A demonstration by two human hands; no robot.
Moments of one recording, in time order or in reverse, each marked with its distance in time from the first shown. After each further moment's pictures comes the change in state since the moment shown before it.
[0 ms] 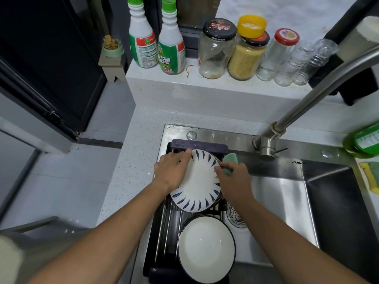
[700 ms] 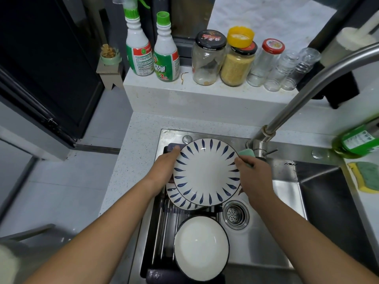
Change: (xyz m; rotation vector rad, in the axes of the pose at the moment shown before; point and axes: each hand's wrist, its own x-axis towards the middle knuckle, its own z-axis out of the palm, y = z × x) left_hand -0.013 0.014 -0.031 -0.657 -0.148 -0.124; right_hand -0.001 -0.018 -0.054 0.263 0.137 0.109
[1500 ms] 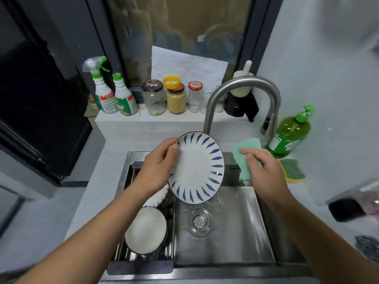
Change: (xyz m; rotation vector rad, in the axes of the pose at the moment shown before) left_hand -0.152 0.101 0.132 0.213 0.110 0.619; right_hand -0.052 -0.028 -0.217 0.006 0.049 -0.386
